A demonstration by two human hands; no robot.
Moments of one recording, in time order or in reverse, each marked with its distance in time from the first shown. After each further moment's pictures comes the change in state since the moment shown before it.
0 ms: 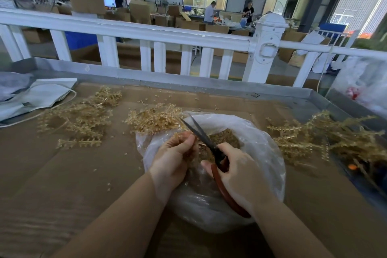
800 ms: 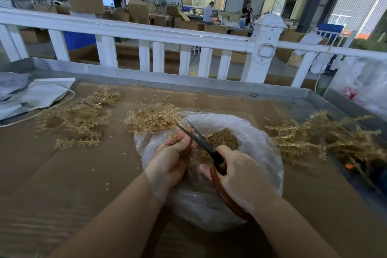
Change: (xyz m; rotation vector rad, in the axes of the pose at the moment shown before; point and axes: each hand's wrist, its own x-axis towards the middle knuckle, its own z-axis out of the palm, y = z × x) left_hand -0.001 0.004 0.001 -0.047 -0.007 -0.021; right_hand -0.002 -0.005 -0.011 -0.127 -0.110 -0.034
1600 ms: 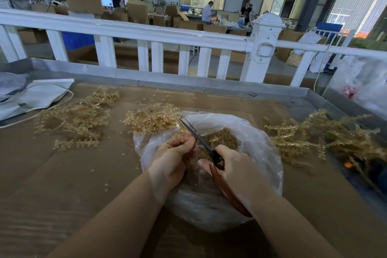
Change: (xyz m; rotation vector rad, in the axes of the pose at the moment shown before) left_hand -0.003 -0.002 0.001 0.094 -0.033 0.000; right_hand 0.009 -0.002 0.002 0.061 -0.024 0.040
